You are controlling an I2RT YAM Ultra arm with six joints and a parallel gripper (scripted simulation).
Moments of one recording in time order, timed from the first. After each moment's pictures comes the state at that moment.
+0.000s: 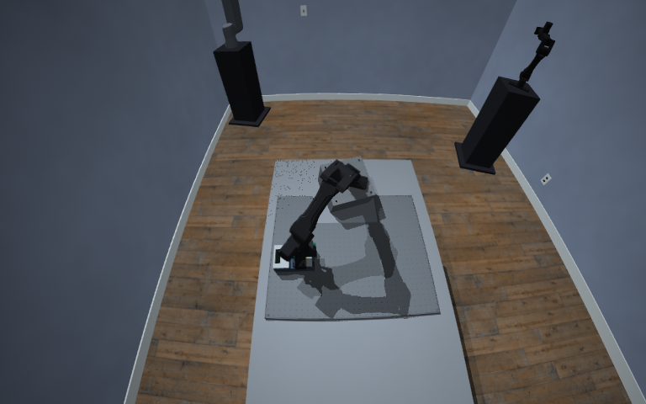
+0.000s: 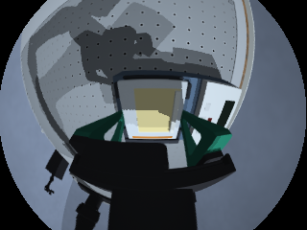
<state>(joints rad) -0.43 2.12 1.46 -0.68 -0.29 -0.64</state>
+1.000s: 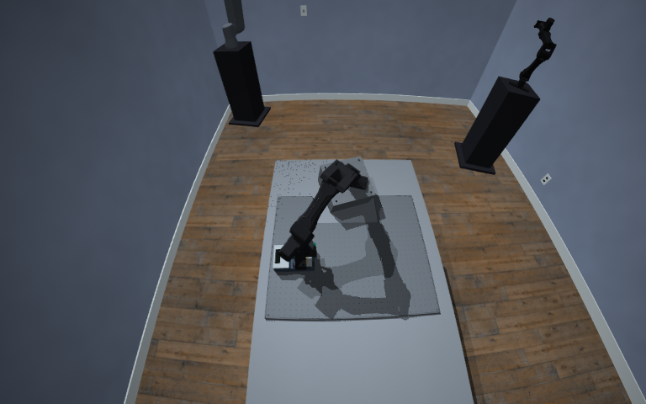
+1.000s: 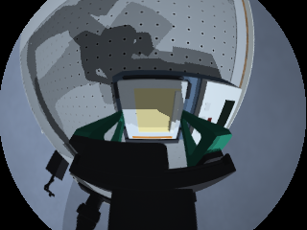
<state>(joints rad) -0.43 2.12 1.46 -0.68 -0.29 -0.64</state>
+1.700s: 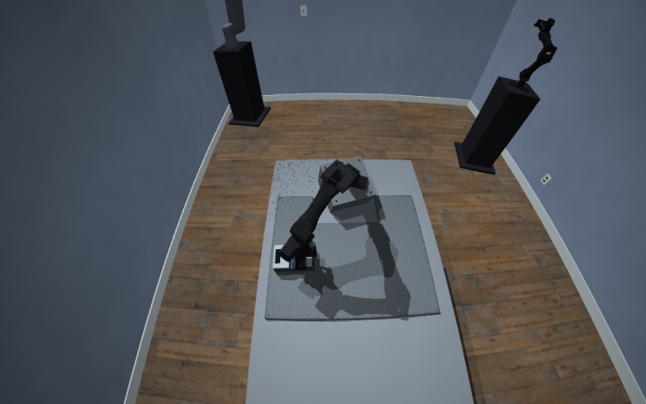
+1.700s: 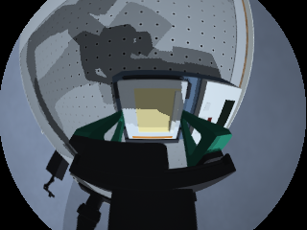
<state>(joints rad) -0.43 2.12 1.46 -0.68 -0.28 -0.63</state>
